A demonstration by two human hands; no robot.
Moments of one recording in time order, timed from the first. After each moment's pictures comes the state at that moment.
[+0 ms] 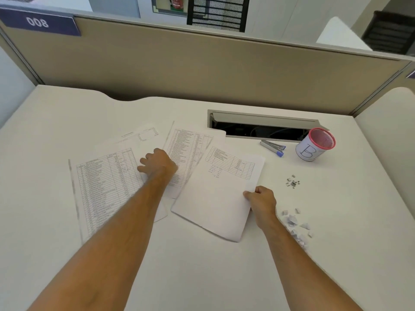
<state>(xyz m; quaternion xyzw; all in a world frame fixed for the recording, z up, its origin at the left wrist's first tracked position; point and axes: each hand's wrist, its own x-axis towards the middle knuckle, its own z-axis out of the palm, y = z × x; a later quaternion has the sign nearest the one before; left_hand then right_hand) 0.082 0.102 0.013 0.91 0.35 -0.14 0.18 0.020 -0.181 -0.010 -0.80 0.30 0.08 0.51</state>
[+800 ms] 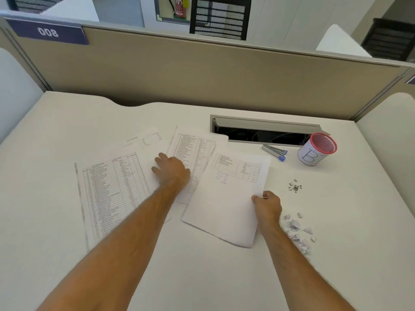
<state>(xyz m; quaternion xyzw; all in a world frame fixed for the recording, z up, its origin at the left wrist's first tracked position) 0.069 0.078 0.009 0.95 0.25 -0.14 0.14 0.009 -0.178 0.003 -0.81 0.32 0.02 0.50</state>
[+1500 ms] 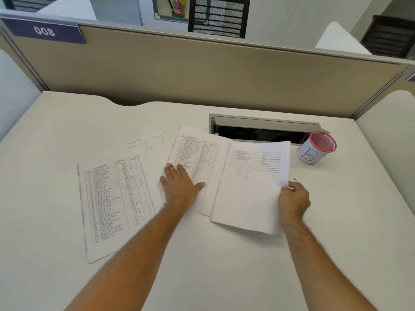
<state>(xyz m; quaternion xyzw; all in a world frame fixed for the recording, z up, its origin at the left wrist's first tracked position) 0.032 0.054 -0.020 0.96 0.17 -0.16 0.14 0.029 -0.221 0.026 -0.81 0.36 -0.13 0.44</state>
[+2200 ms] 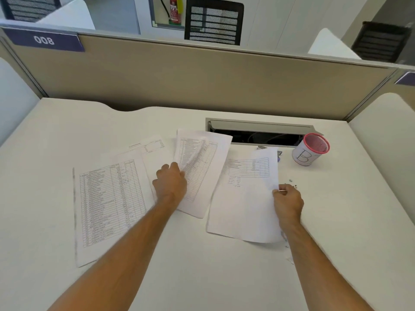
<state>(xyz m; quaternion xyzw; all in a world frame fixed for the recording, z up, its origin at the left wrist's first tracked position) 0.038 0.072 0.013 0.95 0.21 -0.03 0.23 0.022 -0.229 0.026 -0.85 0.29 -0.05 0.44</state>
